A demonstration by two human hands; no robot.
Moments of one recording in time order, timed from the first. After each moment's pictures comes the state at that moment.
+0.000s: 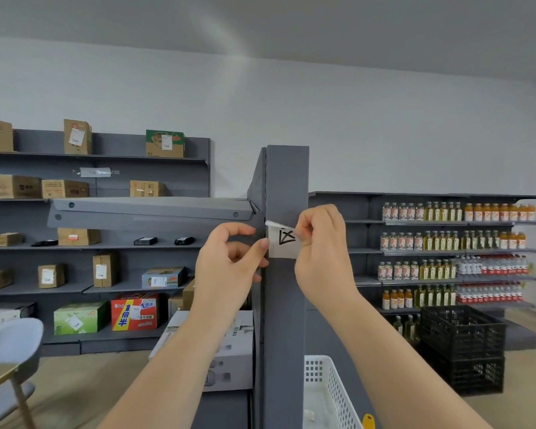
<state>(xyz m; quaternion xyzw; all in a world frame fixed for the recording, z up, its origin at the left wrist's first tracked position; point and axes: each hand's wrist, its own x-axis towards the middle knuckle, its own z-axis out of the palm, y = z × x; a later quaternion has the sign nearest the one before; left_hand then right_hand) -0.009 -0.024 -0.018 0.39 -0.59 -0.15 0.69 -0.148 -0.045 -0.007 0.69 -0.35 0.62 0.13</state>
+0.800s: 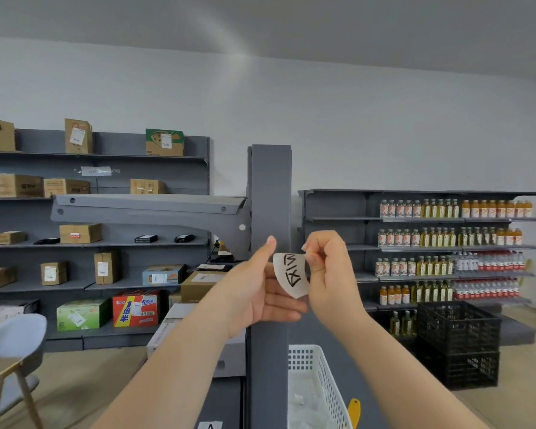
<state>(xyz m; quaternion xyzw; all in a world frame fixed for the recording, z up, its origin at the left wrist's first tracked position) -0.046 0.013 -0.015 0.39 -0.56 -0.58 0.44 -0.186 -0.025 -0.047 0.71 -0.27 0.66 -0.02</state>
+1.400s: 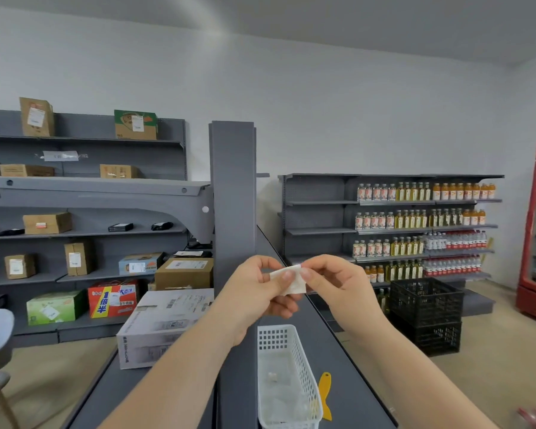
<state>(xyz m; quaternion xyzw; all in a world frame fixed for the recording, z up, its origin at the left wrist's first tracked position) -0.091 -0.003 -0.059 0.38 -0.62 -0.48 0.49 -0.256 -0.007 -0.080 0.69 -0.32 0.61 -0.23</state>
